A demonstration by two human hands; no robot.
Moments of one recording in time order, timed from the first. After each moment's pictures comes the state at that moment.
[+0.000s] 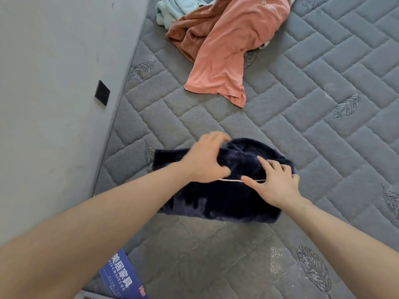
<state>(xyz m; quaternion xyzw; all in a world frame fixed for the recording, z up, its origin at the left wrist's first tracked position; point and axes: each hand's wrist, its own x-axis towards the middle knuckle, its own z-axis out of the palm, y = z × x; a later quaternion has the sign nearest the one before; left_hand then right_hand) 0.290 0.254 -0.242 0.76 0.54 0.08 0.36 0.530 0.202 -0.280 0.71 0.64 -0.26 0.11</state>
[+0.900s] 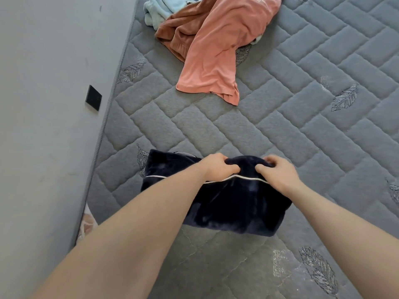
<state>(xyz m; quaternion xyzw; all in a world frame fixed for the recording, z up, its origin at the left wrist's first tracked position) 0.341 0.264 -0.303 0.57 0.60 -0.06 0.55 0.549 0.231 -0.292 0.78 0.46 -0.42 -0.07</state>
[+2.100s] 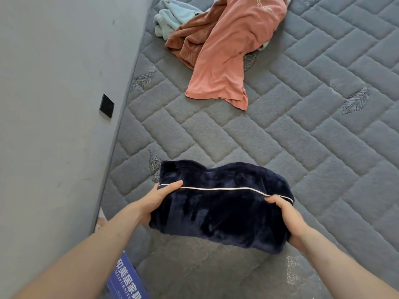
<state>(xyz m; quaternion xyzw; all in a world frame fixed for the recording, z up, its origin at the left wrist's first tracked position) 0.173 0.175 -0.298 0.17 0.67 0.13 0.72 0.544 0.136 -0.319 0.72 0.09 -0.66 -0.18</state>
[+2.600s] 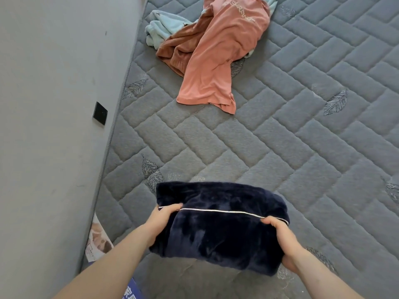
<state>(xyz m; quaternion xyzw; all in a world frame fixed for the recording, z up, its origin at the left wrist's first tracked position) 0.213 0.132 -0.300 0.16 0.72 0.13 0.67 0.546 0.082 -0.310 0.74 0.01 -0.65 -0.19</state>
